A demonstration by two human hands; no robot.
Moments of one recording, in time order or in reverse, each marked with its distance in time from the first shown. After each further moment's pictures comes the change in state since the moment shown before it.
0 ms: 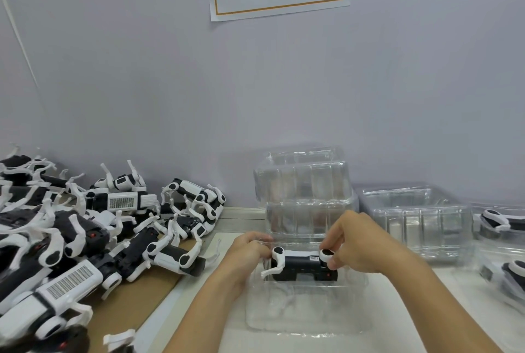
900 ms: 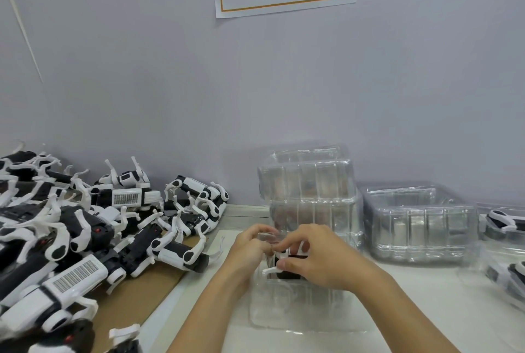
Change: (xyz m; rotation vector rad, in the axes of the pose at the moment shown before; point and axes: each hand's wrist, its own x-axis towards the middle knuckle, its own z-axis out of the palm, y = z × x) left_hand -0.006 0.003 0.000 -0.025 -0.045 0.113; right_hand 0.007 -0.025 0.047 0.139 0.017 -0.369
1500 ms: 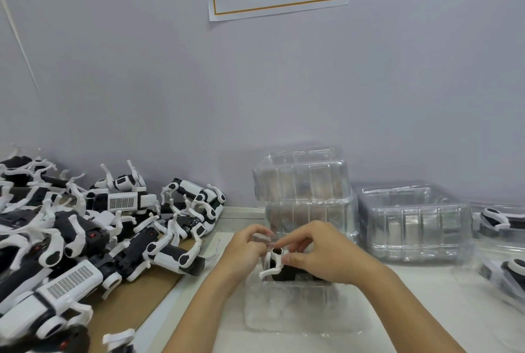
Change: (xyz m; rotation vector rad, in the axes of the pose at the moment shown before) left_hand -0.006 0.009 -0.006 0.294 -0.021 0.098; right_hand 0.000 0.009 -0.011 0.102 -0.026 -0.008
